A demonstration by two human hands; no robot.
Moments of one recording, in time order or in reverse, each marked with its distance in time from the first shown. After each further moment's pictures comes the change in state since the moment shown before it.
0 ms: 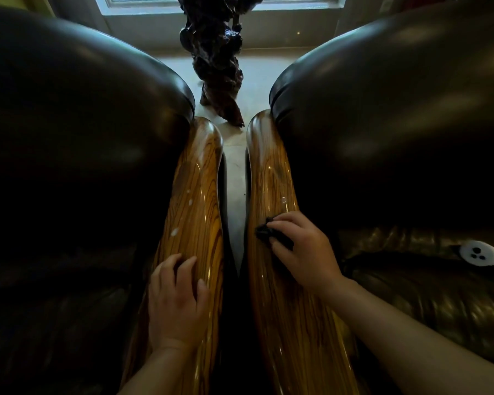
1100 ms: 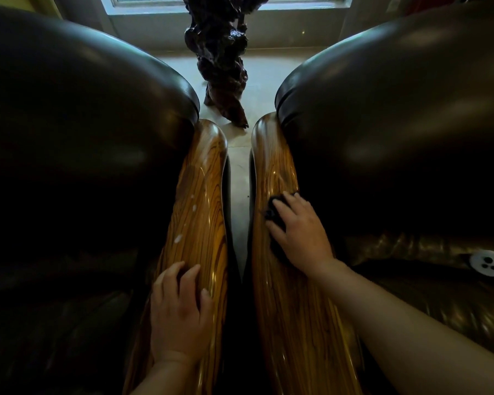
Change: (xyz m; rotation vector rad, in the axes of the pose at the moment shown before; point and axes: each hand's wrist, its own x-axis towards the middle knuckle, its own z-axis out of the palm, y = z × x) left_hand 0.000 -0.002 0.000 -0.014 -0.007 0.001; right_hand 0.051 0.015 0.020 -0.238 -0.084 0.099
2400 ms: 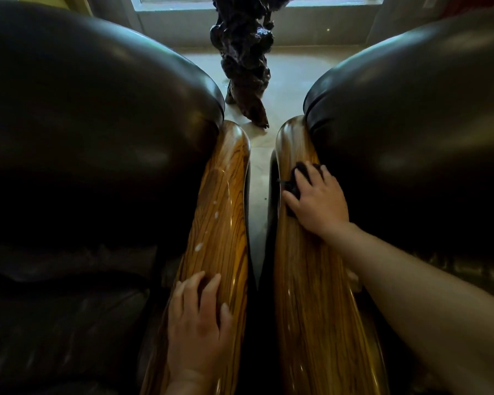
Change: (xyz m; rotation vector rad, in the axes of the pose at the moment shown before) left_hand 0.001 -0.002 0.001 0.053 -0.007 0.004; right_hand 0.101 0.009 0.005 -0.313 -0.123 0.053
